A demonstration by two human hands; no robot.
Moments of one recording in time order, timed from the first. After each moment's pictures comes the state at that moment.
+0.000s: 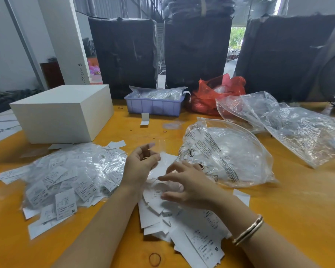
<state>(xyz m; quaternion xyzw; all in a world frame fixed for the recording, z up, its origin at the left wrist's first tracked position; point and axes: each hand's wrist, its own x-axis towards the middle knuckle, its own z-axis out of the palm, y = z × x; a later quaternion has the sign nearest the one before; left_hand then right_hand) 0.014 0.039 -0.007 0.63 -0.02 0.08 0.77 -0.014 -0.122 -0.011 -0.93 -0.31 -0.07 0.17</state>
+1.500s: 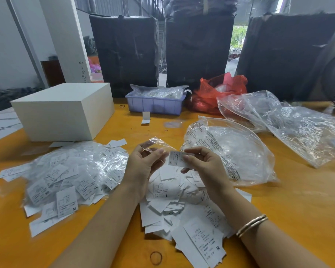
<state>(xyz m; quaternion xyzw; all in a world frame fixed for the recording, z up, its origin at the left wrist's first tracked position) 0.010 0.036 -0.001 0.50 -0.03 0.03 0.86 -0.011 -0.127 -0.001 -0.65 -0.08 -0.09 0.75</state>
